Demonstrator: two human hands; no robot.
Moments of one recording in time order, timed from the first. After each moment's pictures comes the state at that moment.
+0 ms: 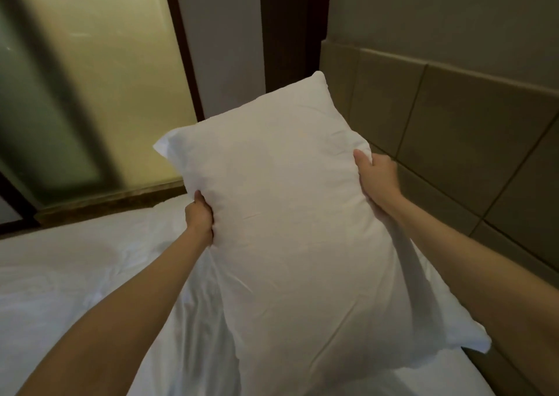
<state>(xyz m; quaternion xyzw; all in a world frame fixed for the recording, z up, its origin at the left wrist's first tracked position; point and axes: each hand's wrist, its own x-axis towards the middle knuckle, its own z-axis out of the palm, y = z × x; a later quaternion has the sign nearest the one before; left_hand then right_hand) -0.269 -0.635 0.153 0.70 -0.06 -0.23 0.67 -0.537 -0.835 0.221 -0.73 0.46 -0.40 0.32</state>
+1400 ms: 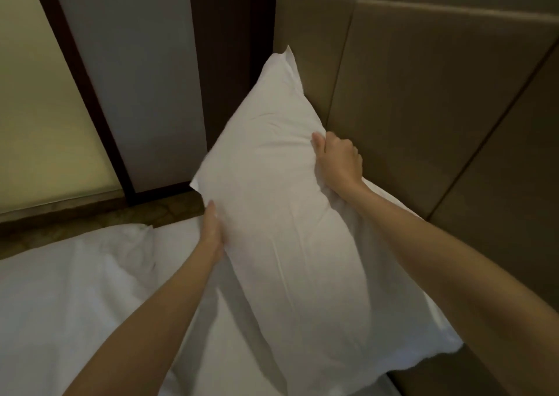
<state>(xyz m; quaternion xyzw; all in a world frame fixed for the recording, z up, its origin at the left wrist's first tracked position) -0.163 -1.104 -0.027 0.55 -0.11 -0.42 0.71 -0.344 -1.237 0.113 -0.79 0.50 -0.34 0.02</state>
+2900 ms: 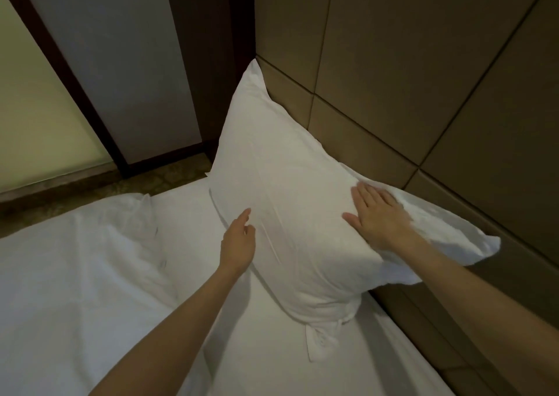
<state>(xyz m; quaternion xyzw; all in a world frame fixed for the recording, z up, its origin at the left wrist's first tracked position) -0.243 -1.034 -0.080 0.76 -0.37 -0.31 0.44 -0.496 -1.176 -0.021 -0.87 0.47 0.14 -0.05</state>
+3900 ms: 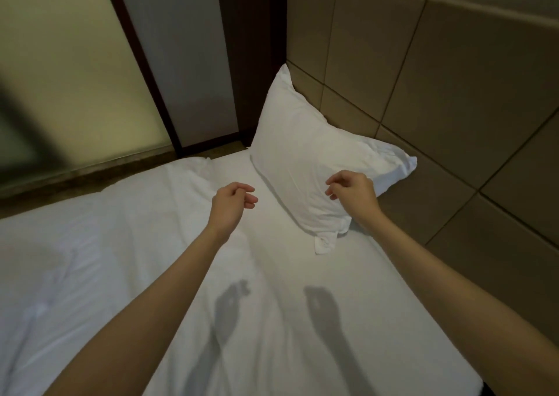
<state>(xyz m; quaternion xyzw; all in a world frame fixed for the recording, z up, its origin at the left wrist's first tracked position) -0.317 -0.742 0.104 0.74 -0.31 -0.29 0.52 -0.531 -0.869 0.124 -0.72 0.47 -0.31 0.41</state>
